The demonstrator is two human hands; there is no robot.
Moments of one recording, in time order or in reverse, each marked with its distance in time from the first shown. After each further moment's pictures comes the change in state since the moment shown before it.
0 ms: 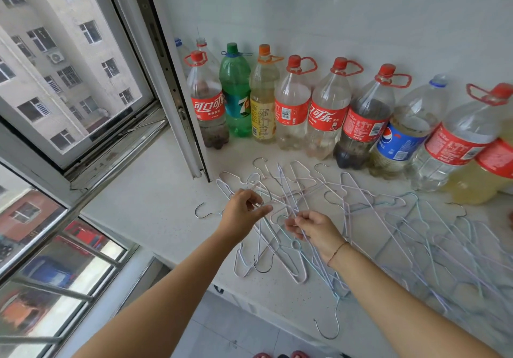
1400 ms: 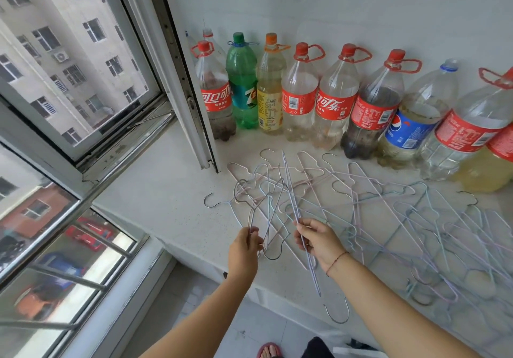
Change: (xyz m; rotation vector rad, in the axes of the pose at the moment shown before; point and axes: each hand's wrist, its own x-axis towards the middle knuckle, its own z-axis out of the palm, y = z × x) left_hand -0.082 -0.061 0.043 -0.249 0.131 -0.336; right_hand -0.015 0.047 0.013 0.078 0.064 0.069
